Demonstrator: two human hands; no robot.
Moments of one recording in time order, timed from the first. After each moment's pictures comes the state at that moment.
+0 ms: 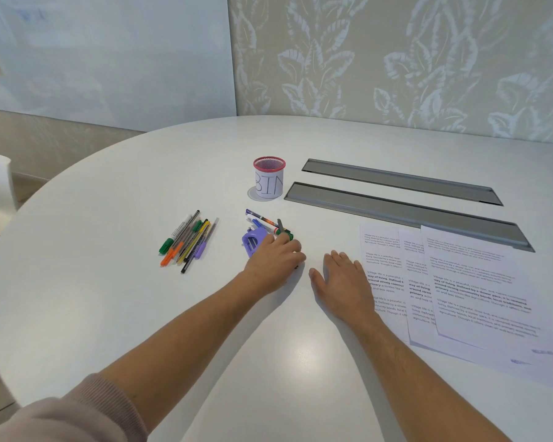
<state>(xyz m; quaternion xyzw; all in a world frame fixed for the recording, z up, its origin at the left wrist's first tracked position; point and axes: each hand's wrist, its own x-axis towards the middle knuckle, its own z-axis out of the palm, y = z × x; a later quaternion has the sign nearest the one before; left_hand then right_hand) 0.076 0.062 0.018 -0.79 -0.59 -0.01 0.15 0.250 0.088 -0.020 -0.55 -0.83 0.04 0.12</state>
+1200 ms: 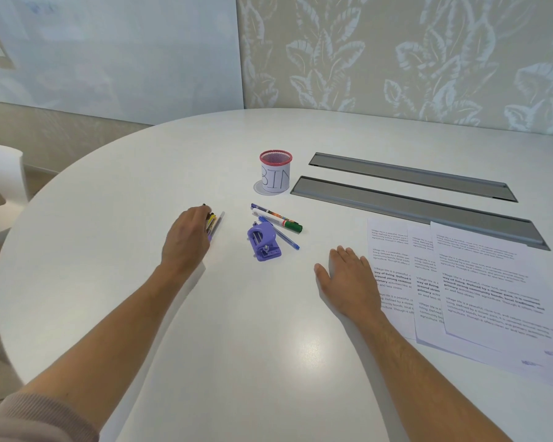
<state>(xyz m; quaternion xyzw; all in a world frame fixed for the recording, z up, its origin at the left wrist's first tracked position) -0.058 0.018 0.023 -0.58 -0.74 -0.31 0.17 0.250 0.091 -0.026 -0.55 -0.83 0.03 0.13</state>
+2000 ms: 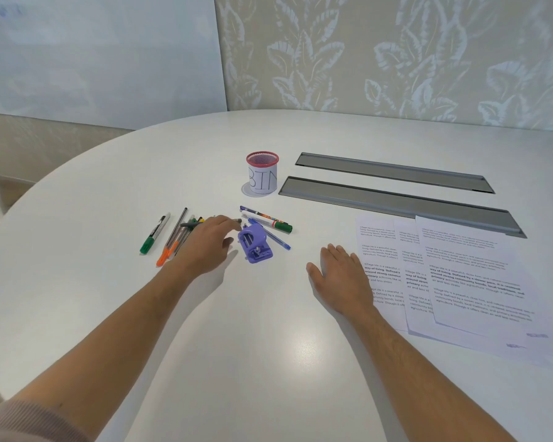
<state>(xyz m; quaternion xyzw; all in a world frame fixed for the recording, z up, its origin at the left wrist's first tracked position) -0.036 0.041 0.027 -0.71 -0.67 -0.23 0.04 0.250 0.089 -0.030 -0.55 -0.82 0.07 0.16</state>
